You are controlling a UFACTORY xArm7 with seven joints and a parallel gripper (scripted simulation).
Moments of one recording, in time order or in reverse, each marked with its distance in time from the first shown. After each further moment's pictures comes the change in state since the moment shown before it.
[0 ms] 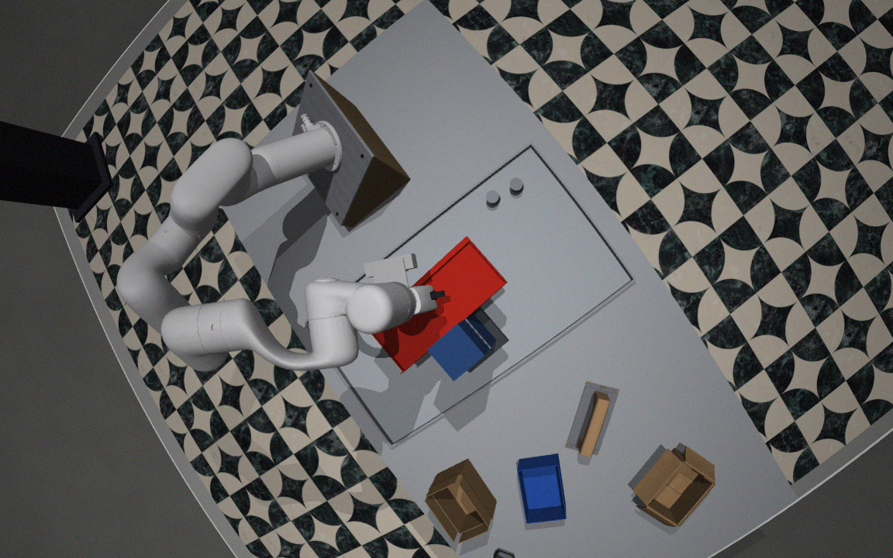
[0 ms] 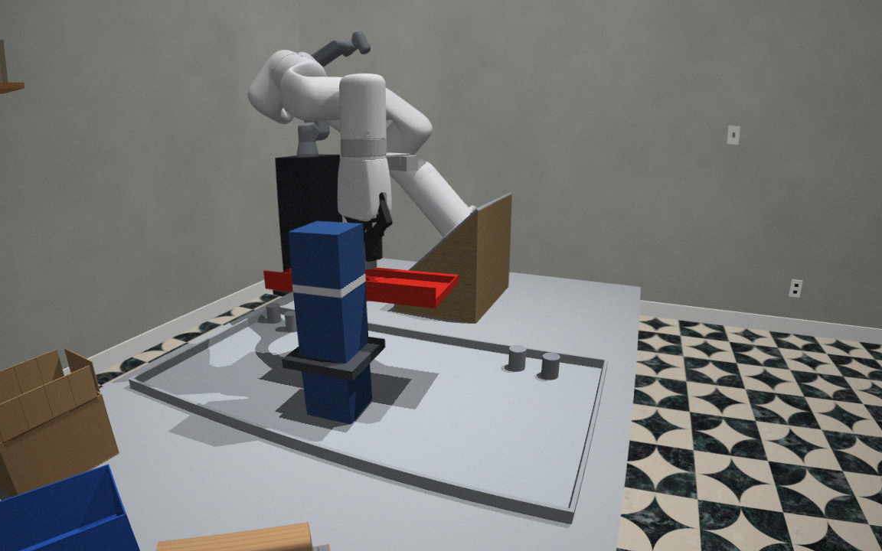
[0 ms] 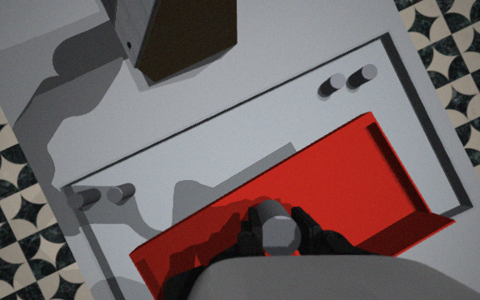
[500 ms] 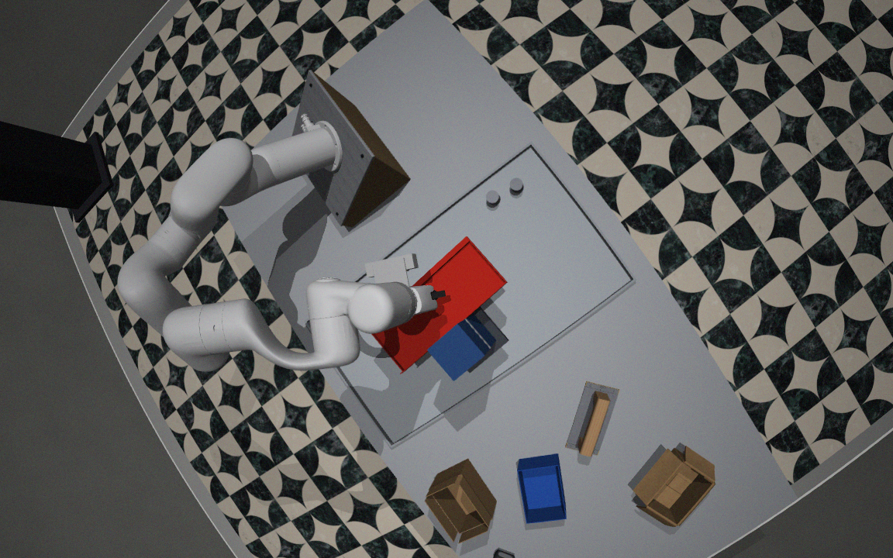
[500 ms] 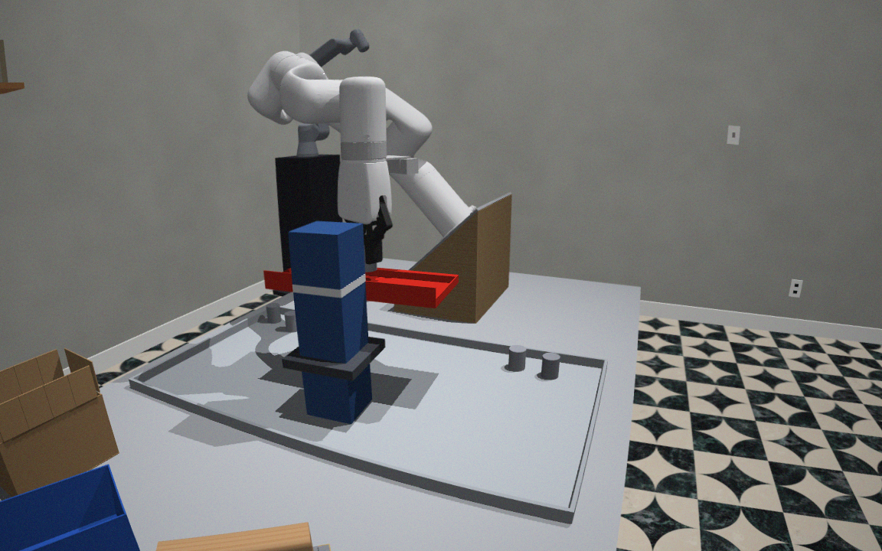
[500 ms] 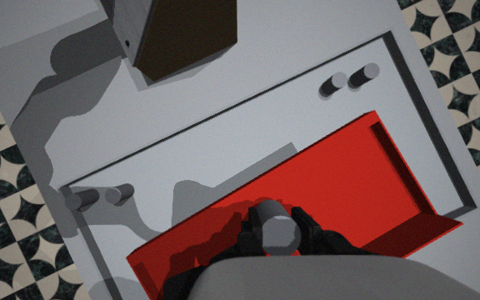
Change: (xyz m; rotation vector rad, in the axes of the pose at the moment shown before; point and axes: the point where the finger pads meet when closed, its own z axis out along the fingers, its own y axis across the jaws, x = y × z) arm 0.000 0.000 0.005 0.001 0.000 0.000
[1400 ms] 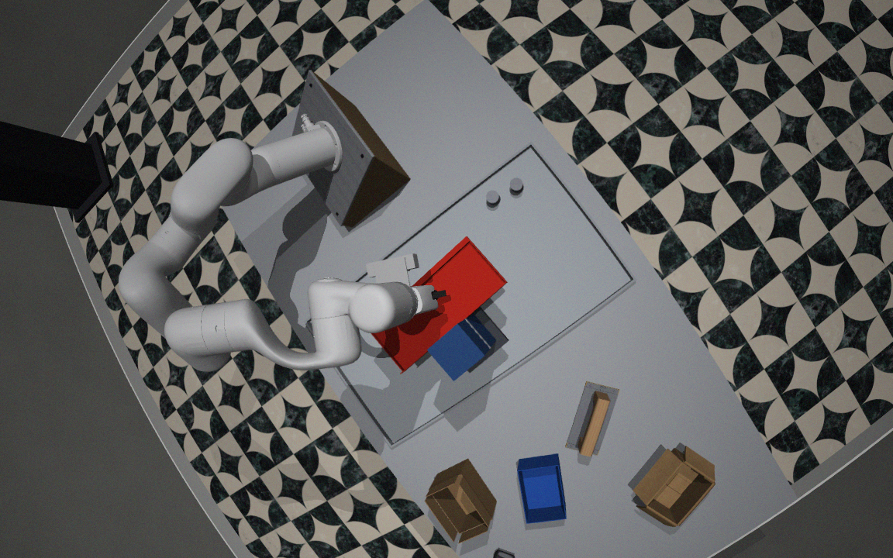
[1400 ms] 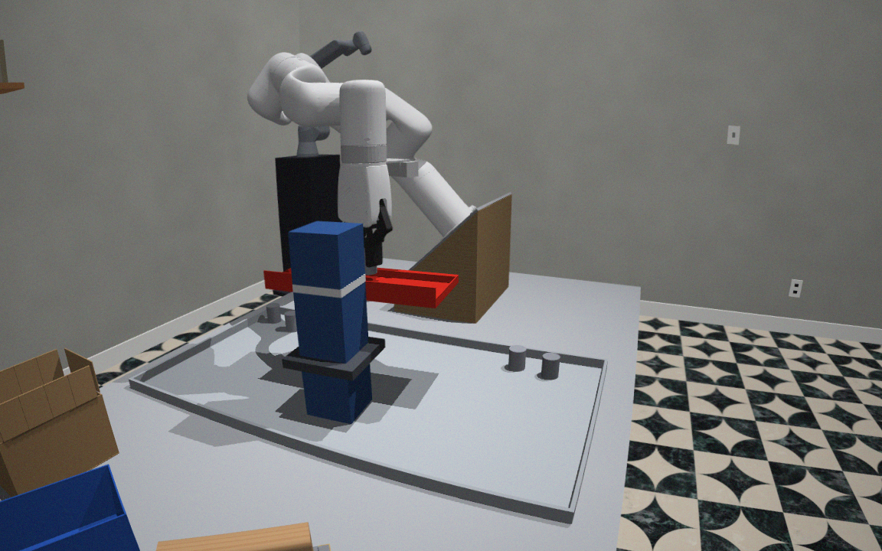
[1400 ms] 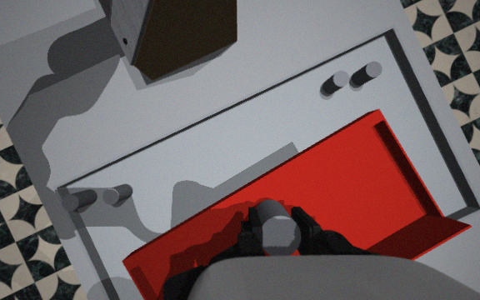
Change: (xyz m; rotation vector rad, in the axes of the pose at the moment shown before) arm 0.000 0.000 0.005 0.000 0.000 0.000
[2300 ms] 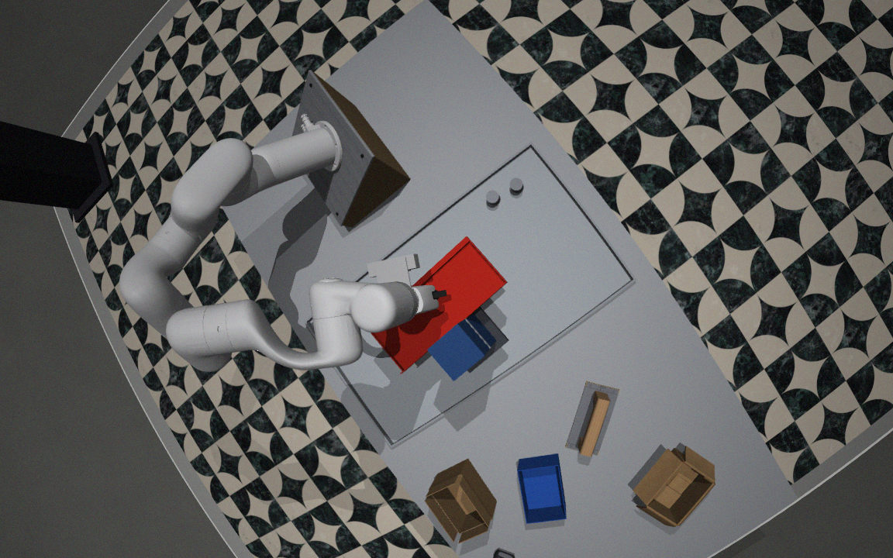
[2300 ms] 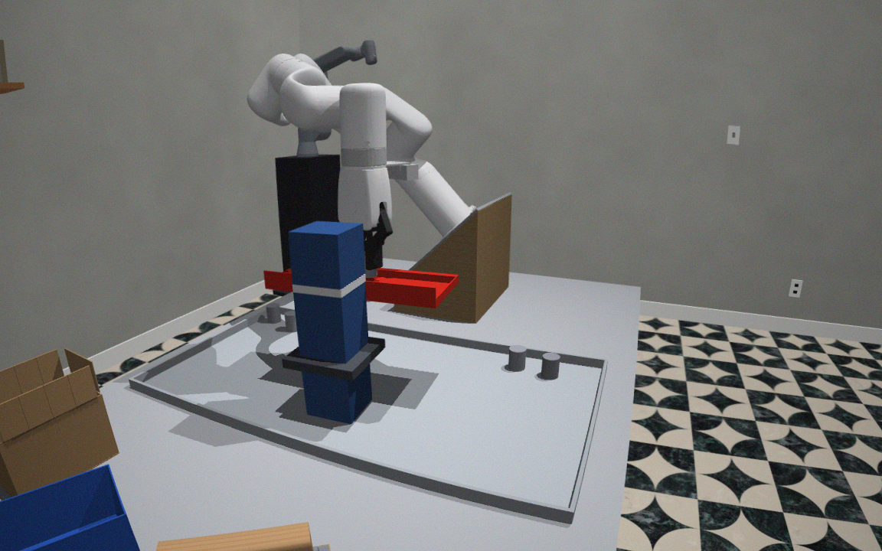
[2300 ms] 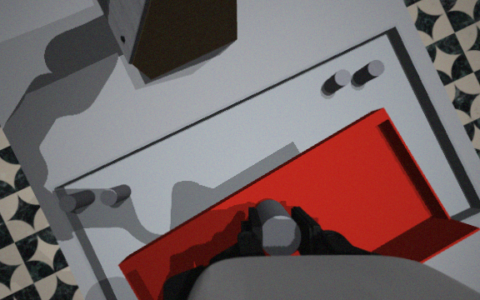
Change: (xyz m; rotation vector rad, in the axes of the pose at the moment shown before) arm 0.000 0.000 0.005 0.000 0.000 0.000
